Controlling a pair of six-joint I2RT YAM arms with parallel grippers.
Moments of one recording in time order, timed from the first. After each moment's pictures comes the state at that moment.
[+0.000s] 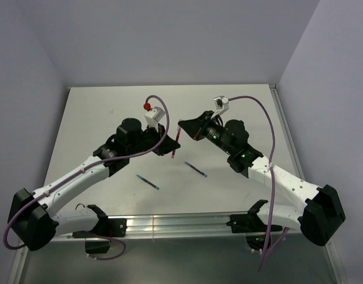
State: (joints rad) left arm -0.69 1.18 0.89 -0.01 0.37 -0.49; right arm 0.66 1.12 0.76 0.40 -0.15 0.71
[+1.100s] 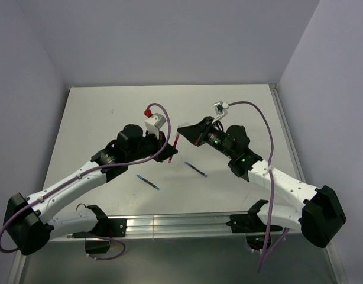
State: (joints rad) left arm -0.76 1.11 0.86 -0.09 0.24 -0.42; right arm 0.65 1.10 0.66 0.50 -0.26 0.80
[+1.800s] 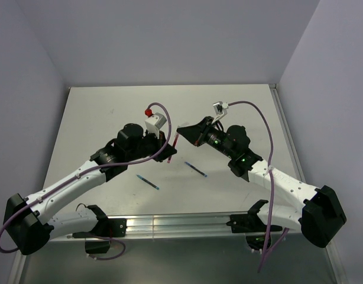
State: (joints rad) left arm -0.76 1.11 0.88 -0.13 0.23 -0.40; right arm 0.65 1.10 0.66 0.51 -0.27 0.80
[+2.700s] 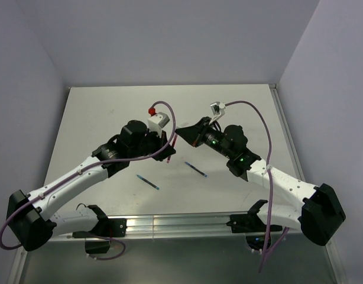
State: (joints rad) left arm -0.76 1.15 0.95 -0.25 0.21 -0.35; right arm 0.67 1.12 0.67 0.51 -0.26 0.77
